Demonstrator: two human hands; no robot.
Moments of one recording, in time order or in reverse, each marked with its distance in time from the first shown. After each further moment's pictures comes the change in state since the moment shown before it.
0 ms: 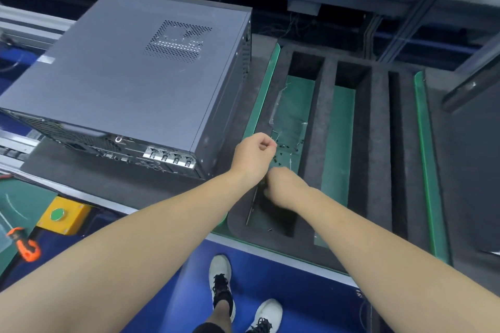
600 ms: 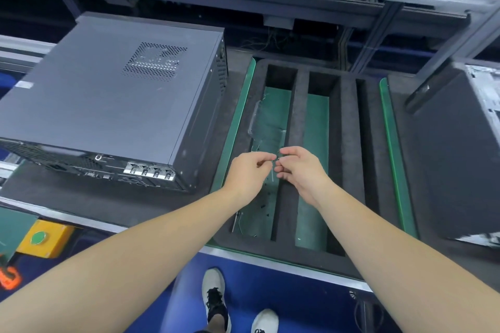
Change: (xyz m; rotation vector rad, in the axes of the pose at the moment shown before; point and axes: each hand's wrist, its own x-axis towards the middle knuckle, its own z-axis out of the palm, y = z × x) left_hand -0.018 0.009 0.023 0.043 -0.097 0.183; right_hand -0.029 0.062 -0.032 1.567 0.387 0.264
